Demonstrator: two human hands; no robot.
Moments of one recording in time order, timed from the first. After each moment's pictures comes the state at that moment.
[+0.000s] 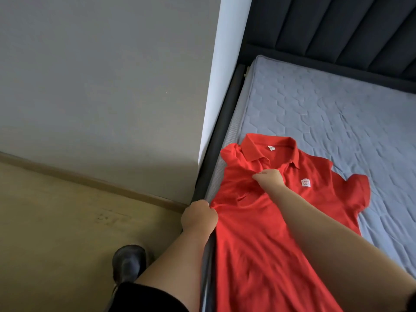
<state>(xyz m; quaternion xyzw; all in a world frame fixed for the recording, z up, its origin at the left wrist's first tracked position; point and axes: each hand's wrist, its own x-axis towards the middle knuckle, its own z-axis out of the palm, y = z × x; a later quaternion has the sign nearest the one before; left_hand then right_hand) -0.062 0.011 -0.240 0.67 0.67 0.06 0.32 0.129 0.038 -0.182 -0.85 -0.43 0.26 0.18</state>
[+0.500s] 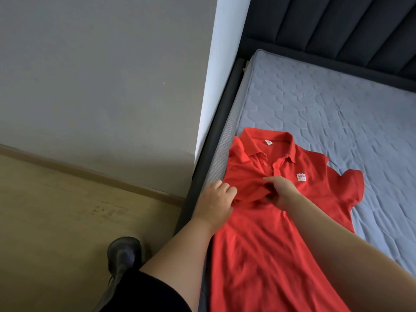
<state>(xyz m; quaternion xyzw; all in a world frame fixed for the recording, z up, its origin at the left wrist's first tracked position) -0.042 -0.003 -0.213 0.90 0.37 0.23 0.06 0.152 0.003 -0.192 -0.78 -0.15 0.46 0.38</state>
